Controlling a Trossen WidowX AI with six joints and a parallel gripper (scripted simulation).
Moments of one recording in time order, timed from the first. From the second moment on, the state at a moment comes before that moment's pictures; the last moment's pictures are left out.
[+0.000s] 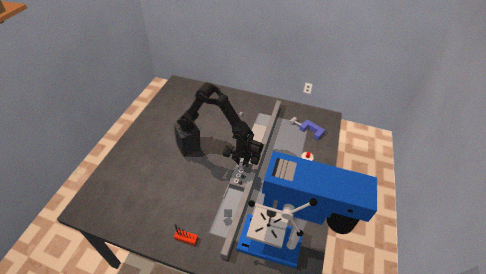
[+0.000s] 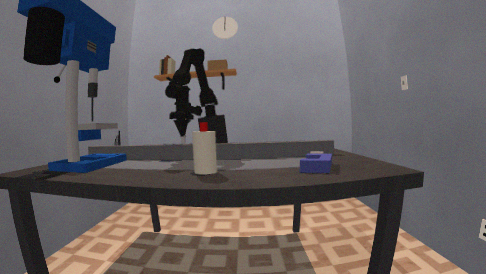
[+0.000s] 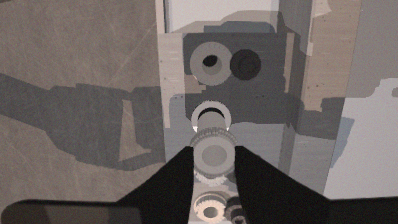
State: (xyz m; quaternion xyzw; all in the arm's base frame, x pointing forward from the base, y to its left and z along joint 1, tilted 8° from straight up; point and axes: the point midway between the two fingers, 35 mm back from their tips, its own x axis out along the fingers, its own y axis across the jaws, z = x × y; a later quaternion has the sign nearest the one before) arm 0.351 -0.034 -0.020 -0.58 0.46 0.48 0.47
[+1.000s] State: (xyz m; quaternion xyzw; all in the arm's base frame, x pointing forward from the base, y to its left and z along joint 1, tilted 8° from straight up) arm 0.352 -0.034 -0.022 -0.58 0.46 0.48 0.47
